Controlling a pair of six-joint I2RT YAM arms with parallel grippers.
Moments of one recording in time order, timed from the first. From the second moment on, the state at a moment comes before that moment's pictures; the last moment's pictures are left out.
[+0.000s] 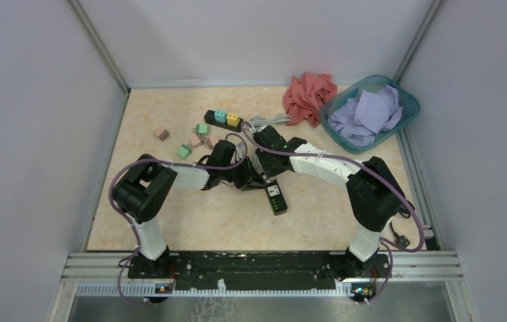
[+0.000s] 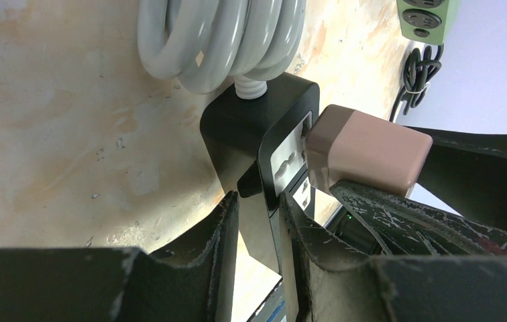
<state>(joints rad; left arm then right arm) -0.61 1.83 0.82 0.29 0.49 -1.00 0.76 1.73 1.24 -0.55 0.19 0.25</state>
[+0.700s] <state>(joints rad) -0.62 1.83 0.82 0.29 0.47 -1.02 0.77 1.66 1.09 -0.37 0.20 0.26</state>
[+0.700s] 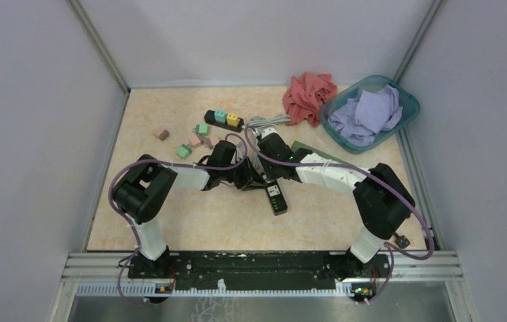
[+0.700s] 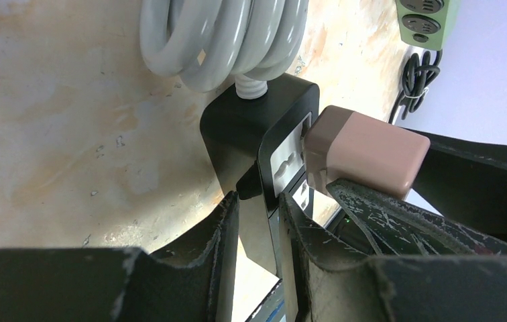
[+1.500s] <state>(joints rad) -0.63 1.83 0.81 0.30 0.46 -1.04 0.80 1.62 0.95 -0.16 0.28 0.29</state>
